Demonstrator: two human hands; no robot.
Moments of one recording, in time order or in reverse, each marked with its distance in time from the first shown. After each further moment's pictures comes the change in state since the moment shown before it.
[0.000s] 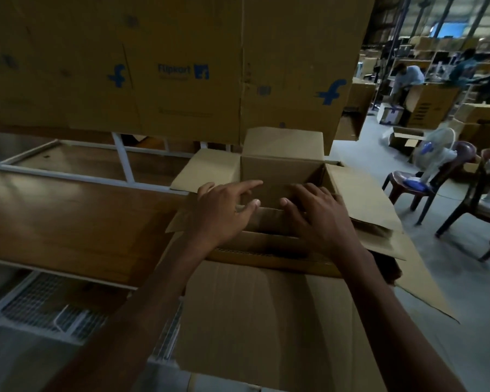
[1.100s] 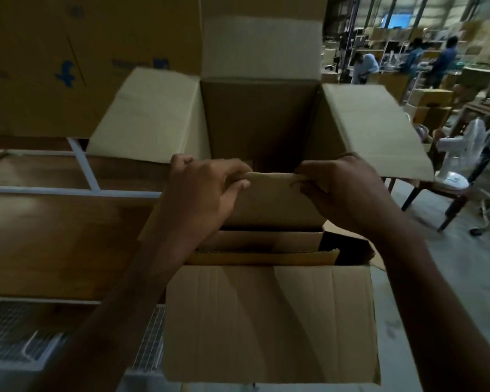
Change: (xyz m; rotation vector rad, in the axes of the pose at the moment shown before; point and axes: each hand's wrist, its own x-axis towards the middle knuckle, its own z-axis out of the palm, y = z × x) left_hand 0.003 0.048 -0.039 0.030 0.223 0.222; right_hand -0.025 -0.001 -0.093 -0.188 0.166 -0.226
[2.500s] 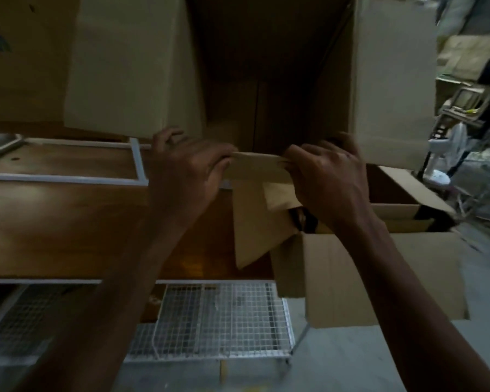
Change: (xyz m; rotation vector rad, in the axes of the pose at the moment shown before) left_hand -0.092 -0.264 -0.196 0.036 0.257 0.228; right_hand 0.095 -0.335 0.078 -0.320 0.220 0.061
